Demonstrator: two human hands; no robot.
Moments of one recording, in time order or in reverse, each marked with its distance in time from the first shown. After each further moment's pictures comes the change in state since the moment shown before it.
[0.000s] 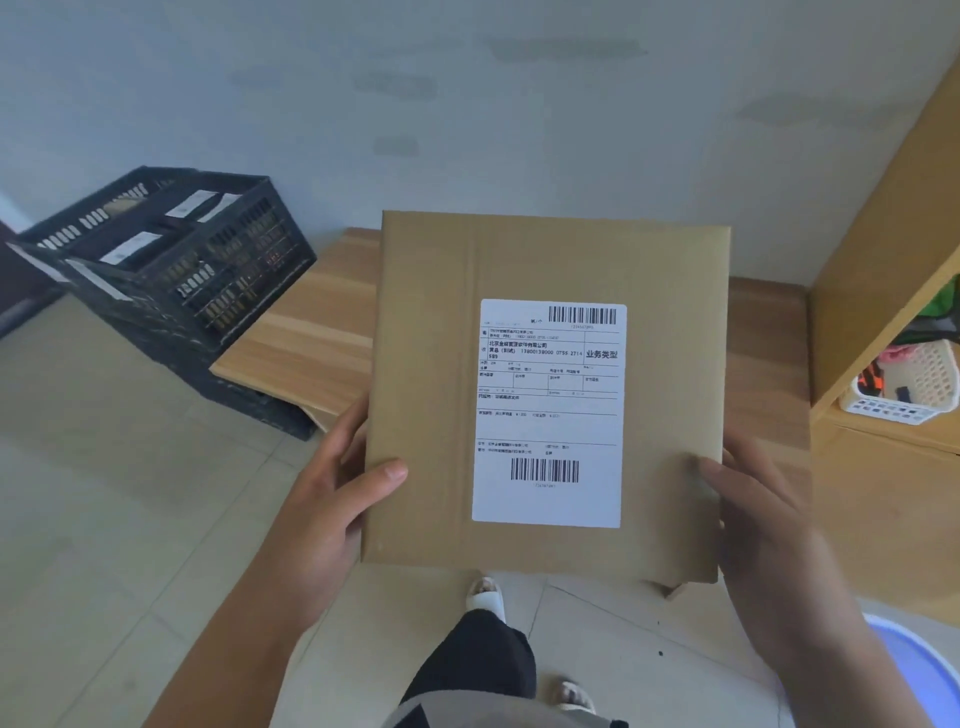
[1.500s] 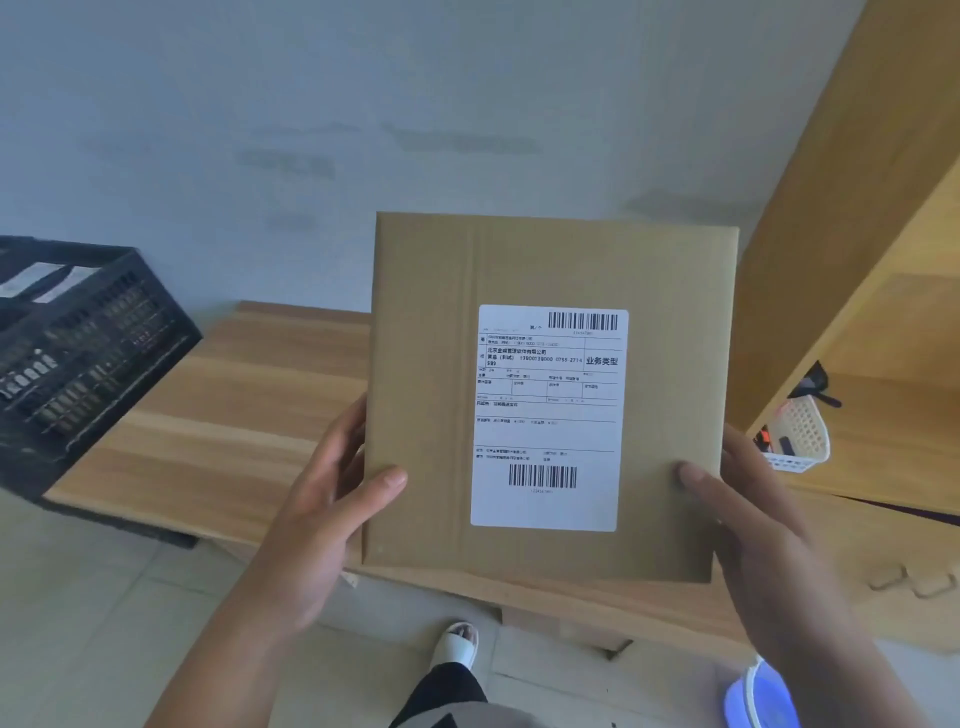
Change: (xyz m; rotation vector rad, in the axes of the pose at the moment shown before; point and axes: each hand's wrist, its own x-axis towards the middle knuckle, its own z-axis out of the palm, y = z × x) left_hand 0.129 0.035 0.041 -0.088 -0.261 0.134; right_hand 0.032 -0.050 -0.007 -0.107 0.174 -0.244
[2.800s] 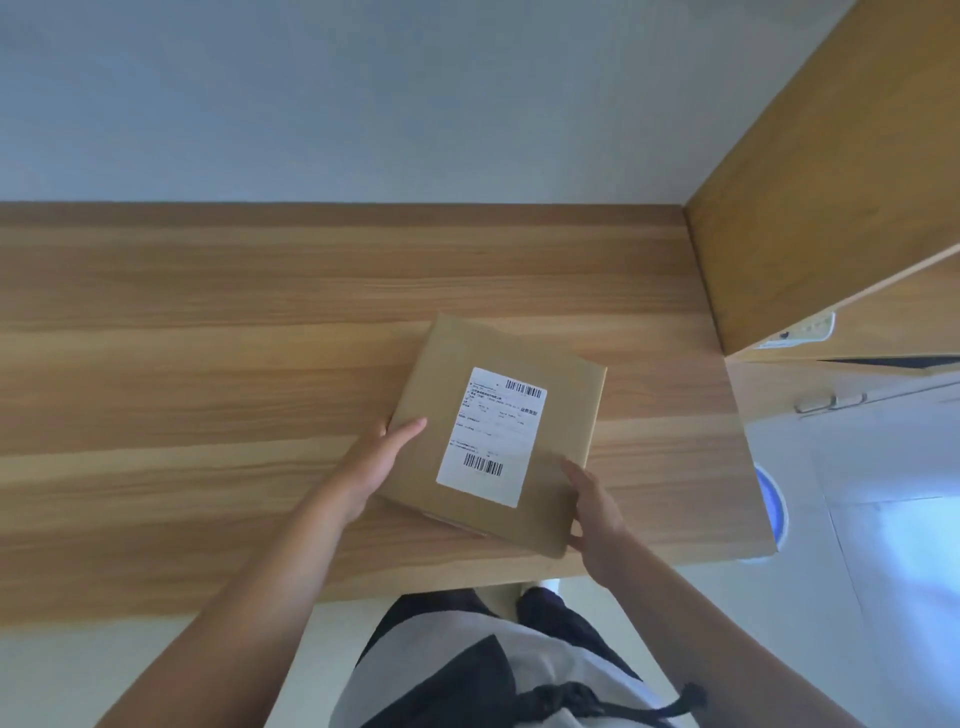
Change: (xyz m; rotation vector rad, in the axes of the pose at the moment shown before) left_hand 0.245 -0.199 -0.102 0.365 -0.201 -0.914; right_hand 0.166 0.231 0.117 0.007 0.549 1.014
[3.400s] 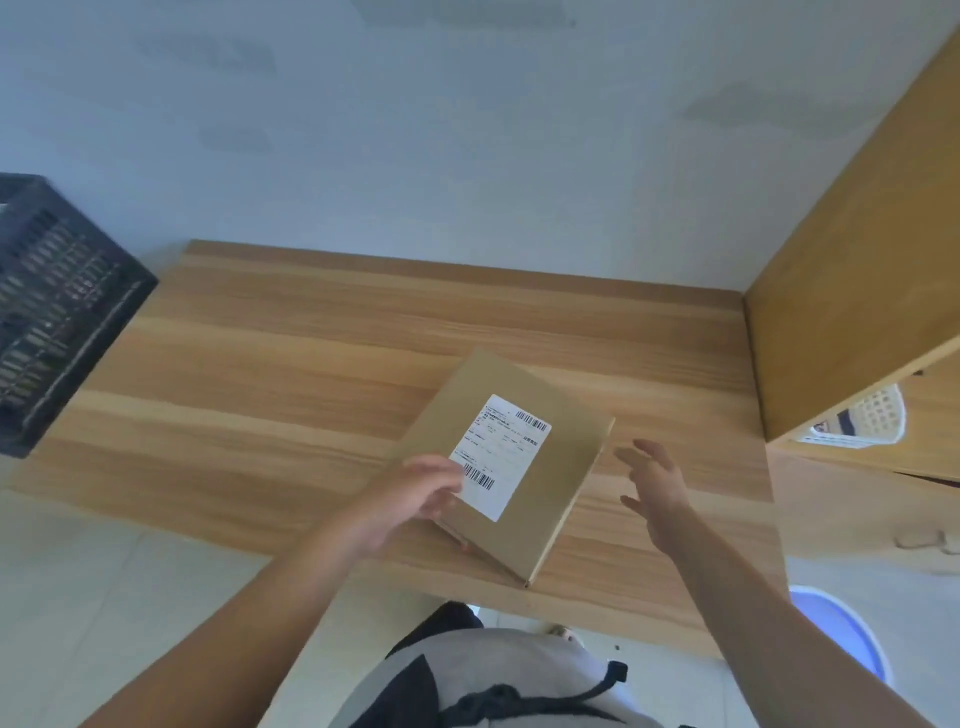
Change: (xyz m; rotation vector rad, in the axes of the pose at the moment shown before) left_hand -0.092 0.003 0.062 0.021 0.153 0.071; right_hand 0.049 -0.088 -0.073 -0.203 -0.116 -0.343
